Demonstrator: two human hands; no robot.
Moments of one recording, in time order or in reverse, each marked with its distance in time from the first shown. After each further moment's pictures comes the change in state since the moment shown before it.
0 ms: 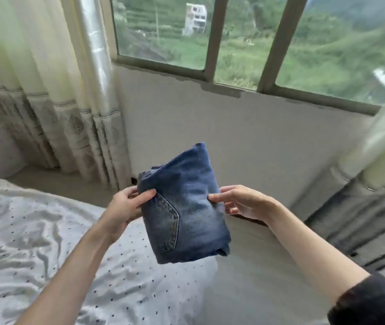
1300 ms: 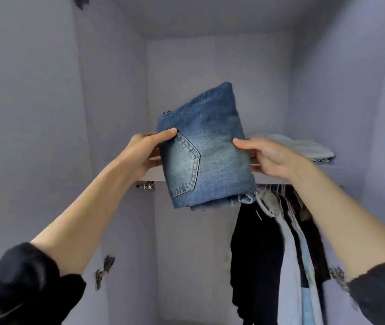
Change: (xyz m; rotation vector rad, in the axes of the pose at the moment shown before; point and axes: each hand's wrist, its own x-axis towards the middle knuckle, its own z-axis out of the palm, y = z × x) left_hand -0.445 0.119 0.864 -0.020 -1.885 0.257; right_hand -0.850 0.185 -0.154 0.301 2.013 -0.082
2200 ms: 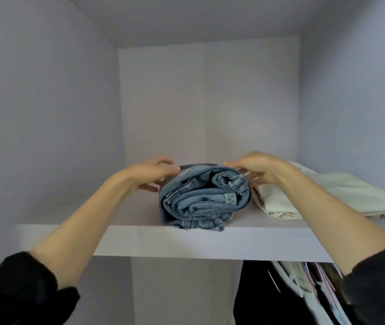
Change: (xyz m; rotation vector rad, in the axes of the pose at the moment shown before) left_hand 0.241 -0.058 0.038 0.667 -0.189 -0.120; right_hand 0.237 0.034 -0.092 -0.391 0.173 0.205
